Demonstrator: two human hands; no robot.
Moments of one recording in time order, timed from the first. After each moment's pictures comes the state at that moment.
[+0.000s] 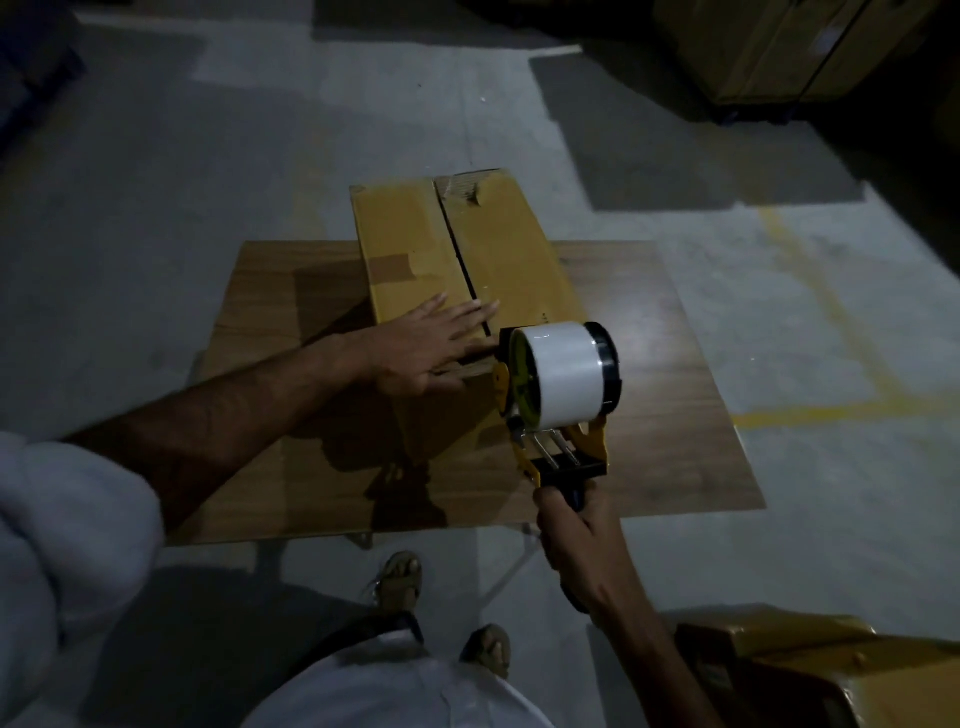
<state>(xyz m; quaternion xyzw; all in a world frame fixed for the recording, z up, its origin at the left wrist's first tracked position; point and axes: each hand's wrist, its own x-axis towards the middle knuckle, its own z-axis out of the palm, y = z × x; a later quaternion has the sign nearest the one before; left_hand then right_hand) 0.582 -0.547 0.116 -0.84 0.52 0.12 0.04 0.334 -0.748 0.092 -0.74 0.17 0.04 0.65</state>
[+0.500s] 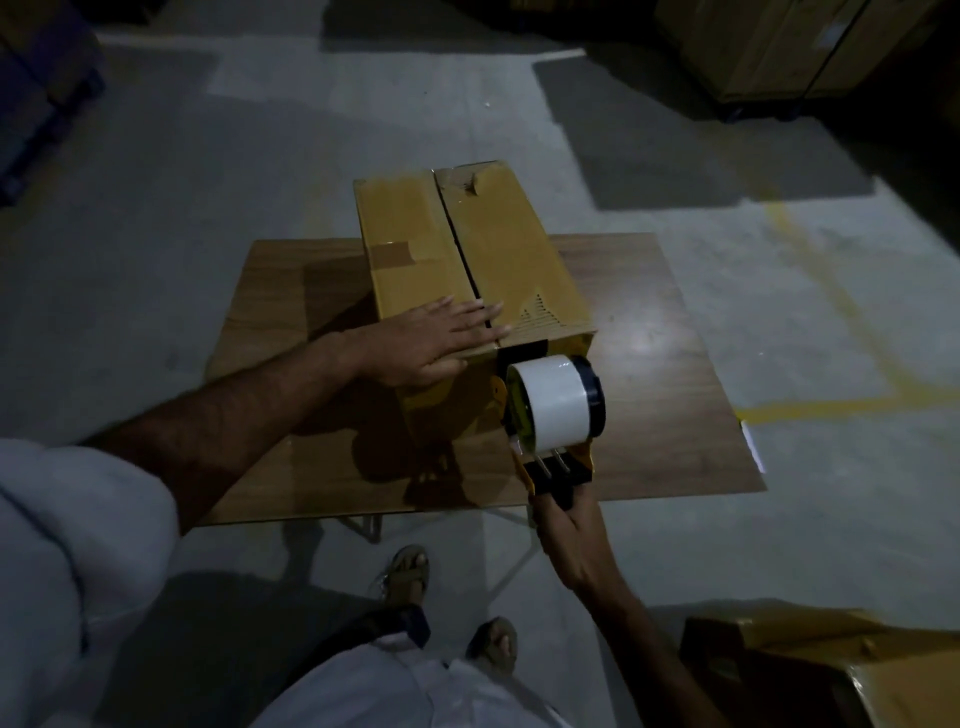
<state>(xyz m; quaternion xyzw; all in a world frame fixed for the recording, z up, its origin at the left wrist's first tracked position) 0.559 -0.550 0.110 -0.85 0.52 0.11 -0.04 0.317 -0.760 0.040 -0.76 0.12 0.02 0.64</state>
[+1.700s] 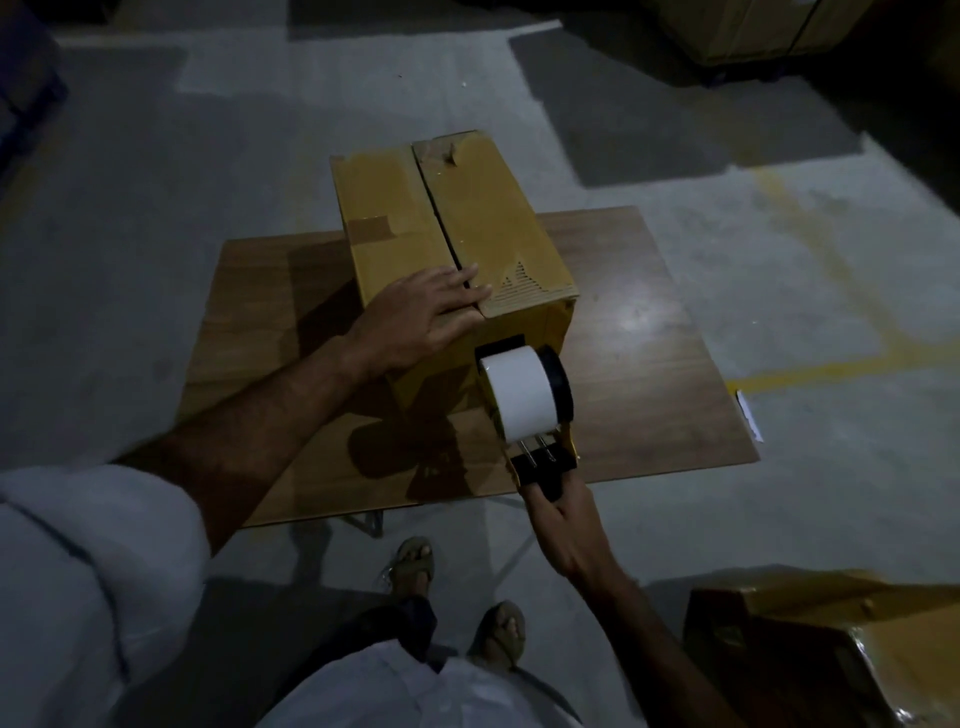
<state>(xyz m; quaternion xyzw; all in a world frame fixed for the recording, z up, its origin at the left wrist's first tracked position) 0.552 -0.584 0.110 -0.91 0.36 0.05 -0.20 0.314 -0.771 0.018 -0.77 0.14 0.01 0.62</state>
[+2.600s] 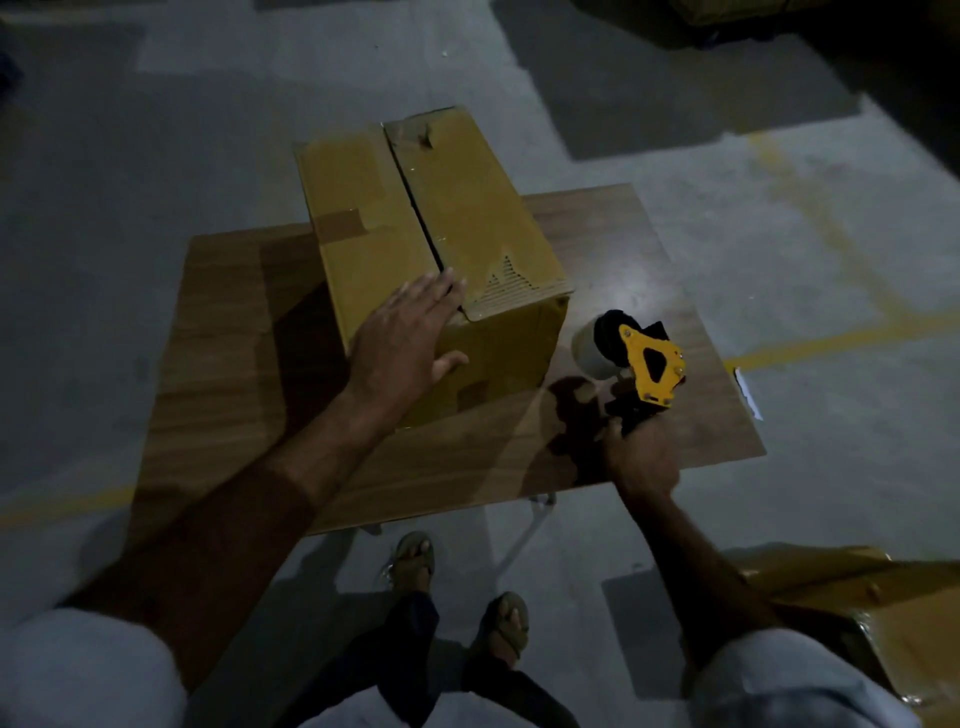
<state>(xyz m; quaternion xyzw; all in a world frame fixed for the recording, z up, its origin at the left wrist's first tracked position) 0.529 -0.610 0.083 -0.96 0.28 -0.05 -0.05 0.398 -0.868 -0.029 -0.84 0.44 0.01 0.30</state>
